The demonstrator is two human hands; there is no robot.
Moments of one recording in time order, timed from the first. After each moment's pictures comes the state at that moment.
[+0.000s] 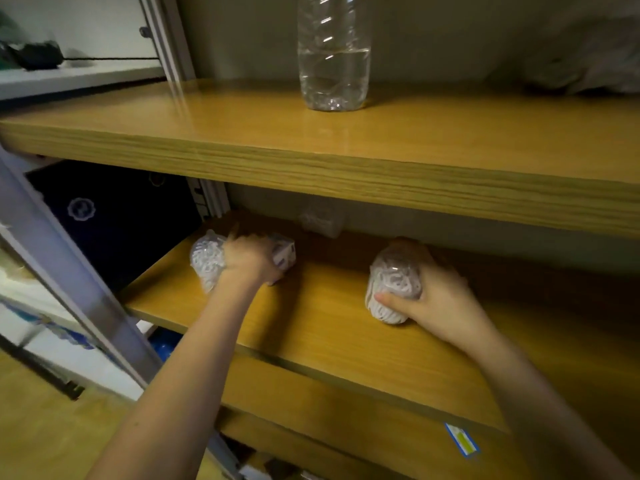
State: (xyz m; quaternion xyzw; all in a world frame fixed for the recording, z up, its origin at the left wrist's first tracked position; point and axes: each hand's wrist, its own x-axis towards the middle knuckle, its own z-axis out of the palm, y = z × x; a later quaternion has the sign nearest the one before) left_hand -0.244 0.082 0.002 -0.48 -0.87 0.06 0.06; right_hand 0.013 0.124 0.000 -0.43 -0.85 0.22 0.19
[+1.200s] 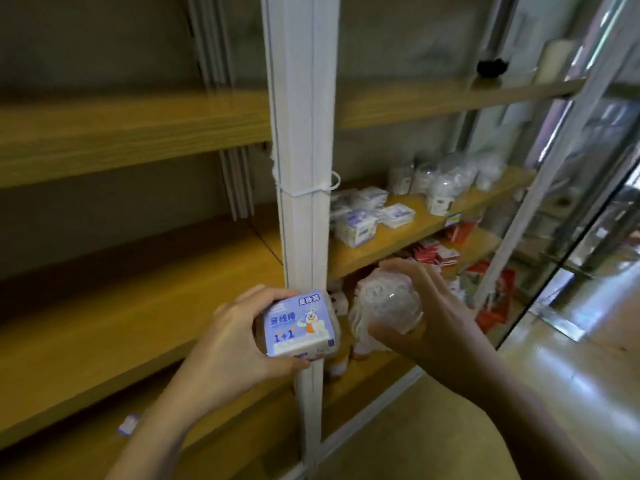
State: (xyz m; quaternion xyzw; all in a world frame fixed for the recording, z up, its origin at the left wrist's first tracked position) left_hand 0.287 0.000 0.013 -0.86 -0.35 -0.28 -0.25; right_hand 0.515 -0.092 0.016 -0.65 -0.67 0.06 0.35
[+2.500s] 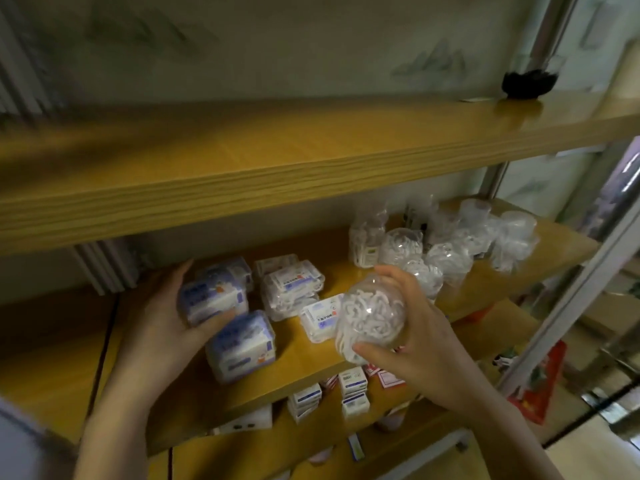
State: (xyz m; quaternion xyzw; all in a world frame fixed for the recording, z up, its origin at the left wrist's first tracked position) left_hand 0.523 0.192 0.004 -0.66 -0.63 -0.35 -0.20; right_hand 0.803 0.122 0.002 -0.57 -0.70 0.20 0.39
